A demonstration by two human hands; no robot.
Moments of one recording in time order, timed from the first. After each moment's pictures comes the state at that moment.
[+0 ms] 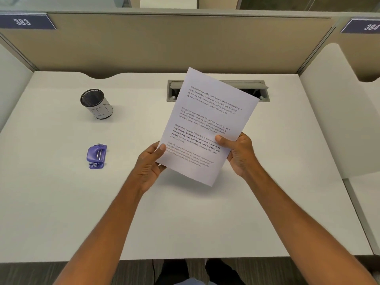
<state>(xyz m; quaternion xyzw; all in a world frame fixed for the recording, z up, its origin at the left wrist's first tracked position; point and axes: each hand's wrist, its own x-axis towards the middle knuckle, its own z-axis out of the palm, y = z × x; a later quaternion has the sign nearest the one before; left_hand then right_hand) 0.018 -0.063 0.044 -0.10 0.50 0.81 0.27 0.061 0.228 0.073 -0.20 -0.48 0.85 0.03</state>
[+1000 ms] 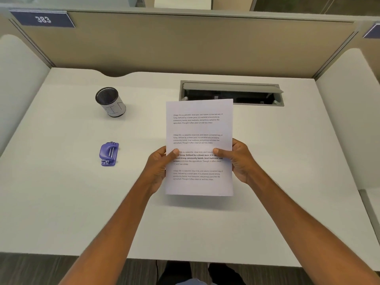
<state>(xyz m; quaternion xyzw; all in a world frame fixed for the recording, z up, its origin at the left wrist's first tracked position) 0.018 -0.072 0.042 -0.12 0.57 0.76 0.29 0.052 0.210 0.052 -0.20 -0.56 0.80 -0.11</state>
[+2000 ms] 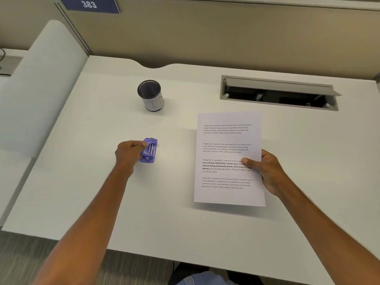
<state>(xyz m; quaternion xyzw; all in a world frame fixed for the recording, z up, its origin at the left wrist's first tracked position) -0.081 -0.289 0.000 -0.31 0.79 0.53 0.10 0.031 0.155 0.007 -0.23 -0.57 0.77 -0.14</state>
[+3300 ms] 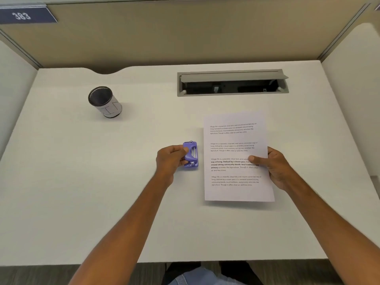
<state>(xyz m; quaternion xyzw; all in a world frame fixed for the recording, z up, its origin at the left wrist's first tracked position) -0.013 -0.041 0.000 -0.20 0.67 0.67 0.23 0.100 0.298 0.007 -0.30 -0.58 0.75 -0.10</state>
